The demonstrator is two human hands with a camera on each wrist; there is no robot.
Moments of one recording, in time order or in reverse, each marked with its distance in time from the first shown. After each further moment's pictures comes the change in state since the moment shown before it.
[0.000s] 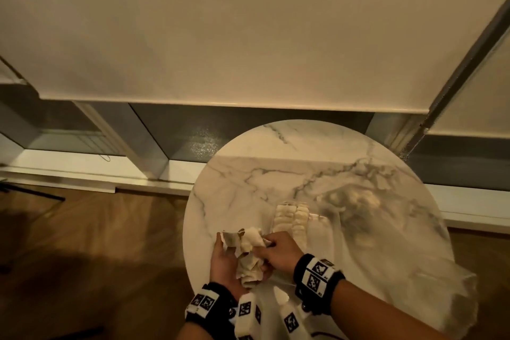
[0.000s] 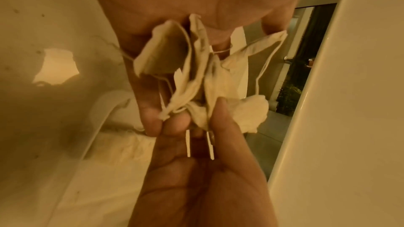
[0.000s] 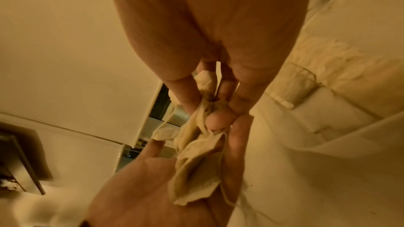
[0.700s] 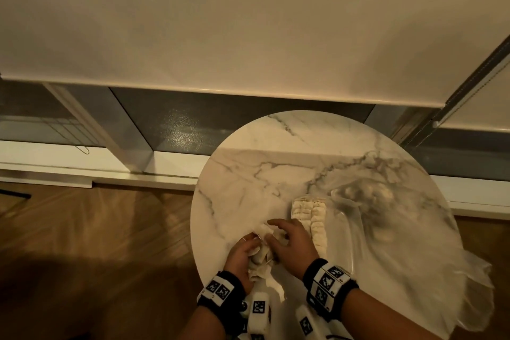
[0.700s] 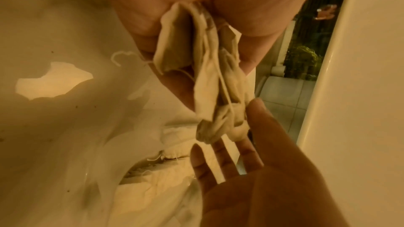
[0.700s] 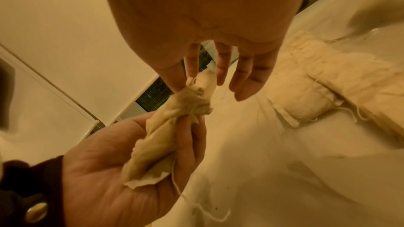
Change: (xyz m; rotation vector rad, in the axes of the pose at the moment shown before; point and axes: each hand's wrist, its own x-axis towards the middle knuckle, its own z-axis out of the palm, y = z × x) left_hand 0.039 0.039 -0.032 0.342 0.004 0.044; right_hand 0.040 0.009 0.040 -0.386 0.394 -0.219
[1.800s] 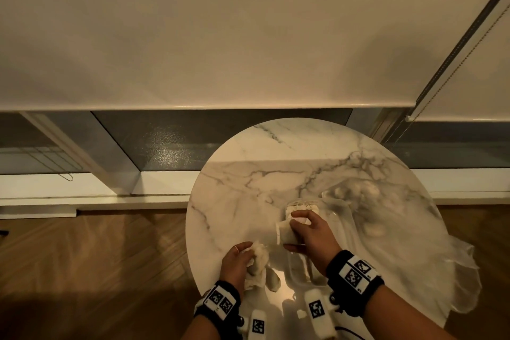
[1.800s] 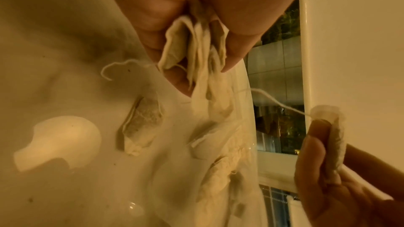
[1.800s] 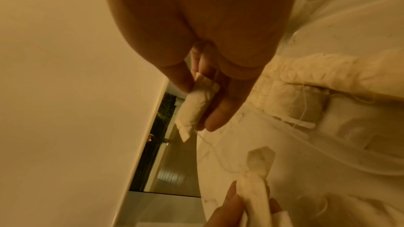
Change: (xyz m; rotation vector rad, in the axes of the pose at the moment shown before) left_hand 0.026 -0.001 -0.025 0.370 0.121 0.184; right_hand -0.007 -0.022 -0.052 0.897 0.111 0.381
